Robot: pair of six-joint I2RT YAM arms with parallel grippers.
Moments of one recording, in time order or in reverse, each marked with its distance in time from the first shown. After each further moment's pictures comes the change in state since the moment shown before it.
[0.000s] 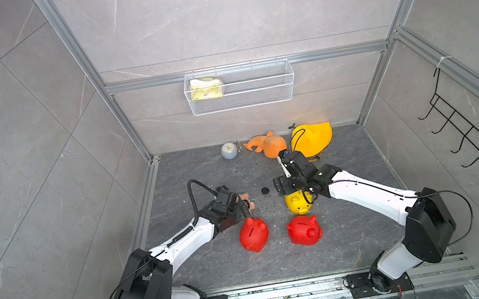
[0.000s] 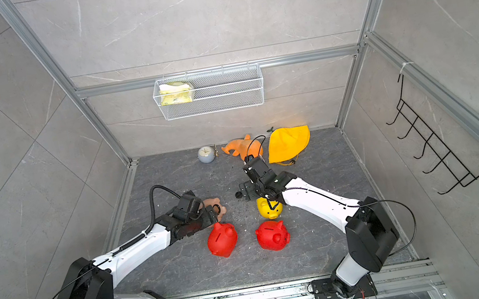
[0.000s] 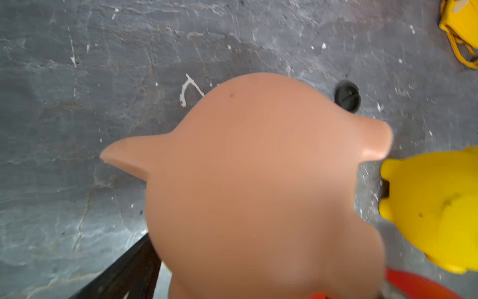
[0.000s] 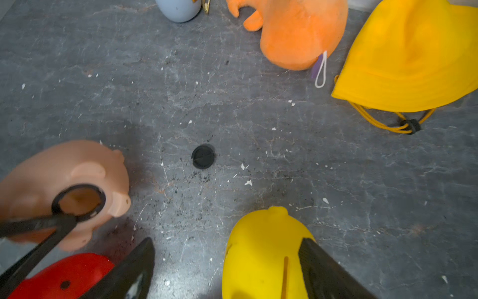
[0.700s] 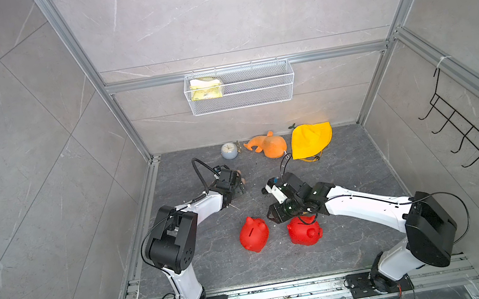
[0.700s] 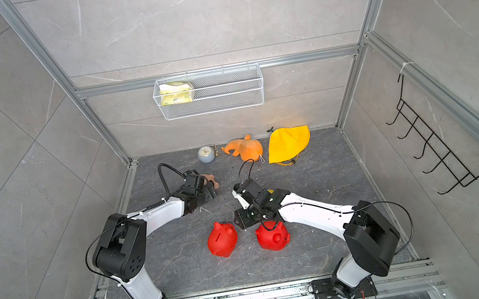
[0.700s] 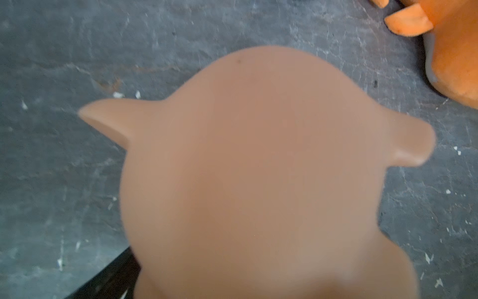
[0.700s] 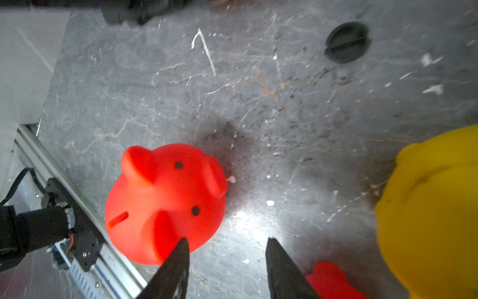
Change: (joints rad) left arm 0.129 0.395 0.307 0.179 -0.145 0.150; right arm 0.153 -0.018 -0.151 0.027 -0.366 0.146
